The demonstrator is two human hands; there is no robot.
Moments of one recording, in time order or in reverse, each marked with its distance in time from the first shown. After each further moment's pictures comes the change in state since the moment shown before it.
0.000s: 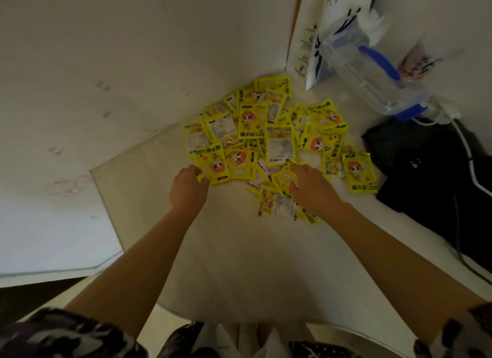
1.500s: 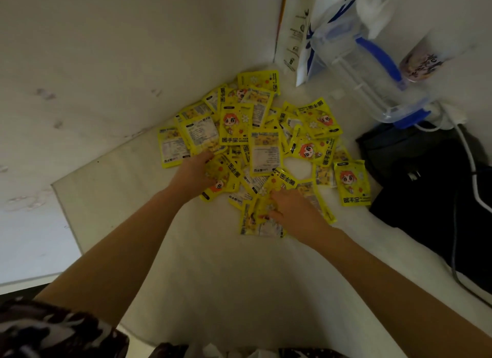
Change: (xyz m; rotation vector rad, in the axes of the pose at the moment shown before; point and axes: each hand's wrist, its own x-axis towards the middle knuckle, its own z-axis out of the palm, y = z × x) left_hand 0.059 0.067 0.019 0.092 -0.319 0.273; right_hand 0.009 0.008 0.003 0.033 -0.182 -0.149
